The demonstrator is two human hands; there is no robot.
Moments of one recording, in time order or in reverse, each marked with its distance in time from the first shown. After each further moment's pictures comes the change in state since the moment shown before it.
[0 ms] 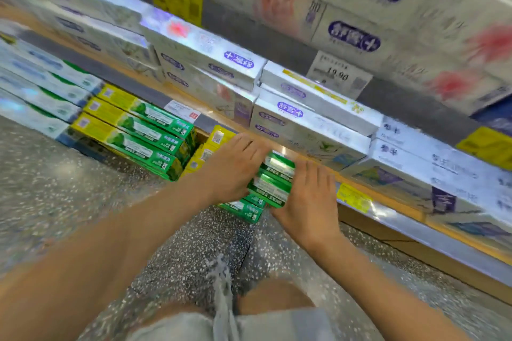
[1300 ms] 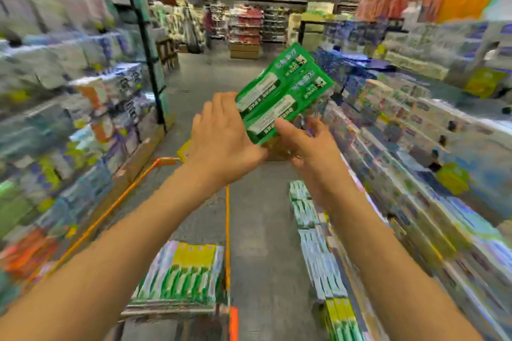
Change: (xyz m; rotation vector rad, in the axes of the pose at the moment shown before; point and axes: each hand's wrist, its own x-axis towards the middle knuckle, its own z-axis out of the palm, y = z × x) left_hand -0.383 0.183 -0.925 0.534 0.835 -1.550; right_hand -0.107 -0.373 -0.899 1.709 -0.862 -0.812
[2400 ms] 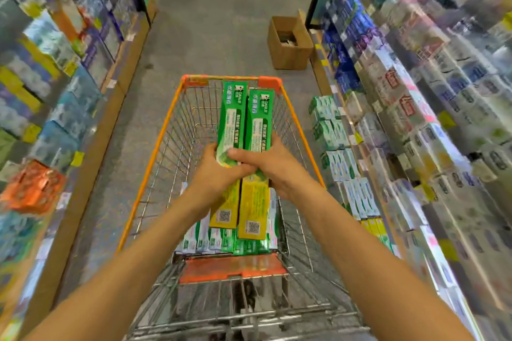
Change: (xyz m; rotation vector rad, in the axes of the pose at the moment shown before) left_hand -0.076 -0.364 0.155 -1.069 -0.605 -0.976; right_hand 0.138 0.317 0.231 -0.149 -0.030 0.654
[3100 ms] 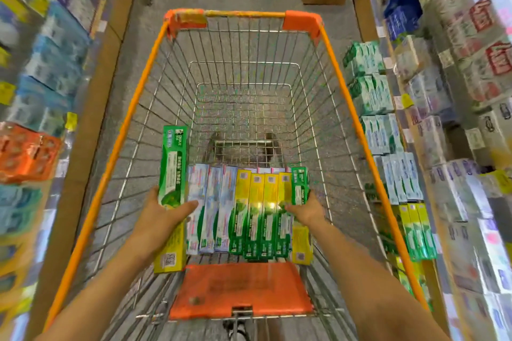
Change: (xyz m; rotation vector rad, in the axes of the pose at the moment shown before) left_hand 0.078 -0.155 -0.081 0.300 0.307 -0.406; right_hand 0.164 0.258 -0.101 -0.520 0.193 0.570
